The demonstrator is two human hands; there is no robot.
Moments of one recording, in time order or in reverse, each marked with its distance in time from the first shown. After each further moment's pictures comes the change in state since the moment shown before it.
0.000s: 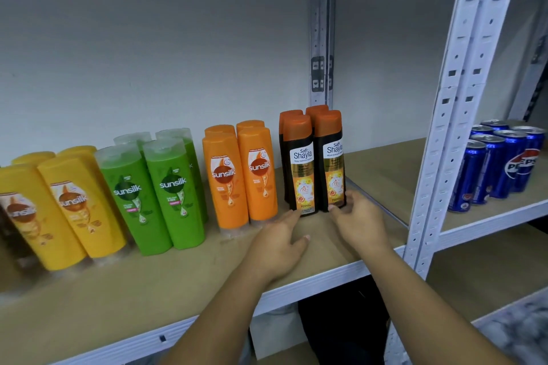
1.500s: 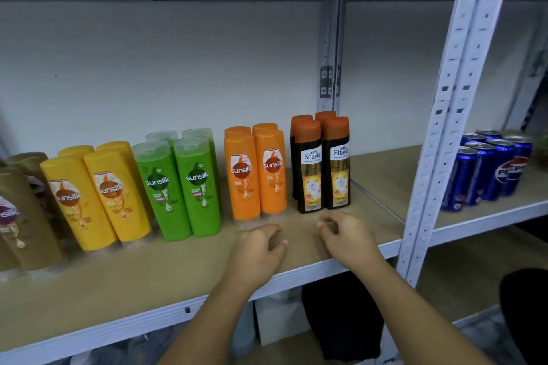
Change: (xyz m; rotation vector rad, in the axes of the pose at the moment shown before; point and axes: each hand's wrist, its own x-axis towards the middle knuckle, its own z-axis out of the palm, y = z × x) left_hand -0.063 -0.021 -0.023 -0.062 0.229 -0.103; right_hand -0.054 -0.015 0.002 -0.123 -0.218 -0.110
